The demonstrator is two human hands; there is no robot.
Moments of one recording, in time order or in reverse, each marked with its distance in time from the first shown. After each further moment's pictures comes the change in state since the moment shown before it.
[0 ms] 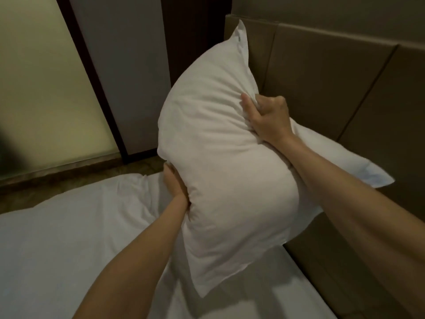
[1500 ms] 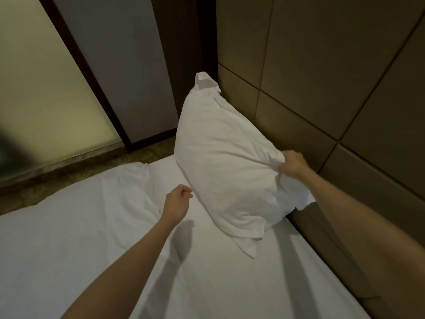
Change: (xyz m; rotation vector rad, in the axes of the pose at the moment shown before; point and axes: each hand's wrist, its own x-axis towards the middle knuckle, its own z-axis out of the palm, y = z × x) left_hand 0.003 -0.100 -0.016 0.537 -0.499 0.005; right_hand -0.139 0.171 0.044 -0.246 -0.793 0.805
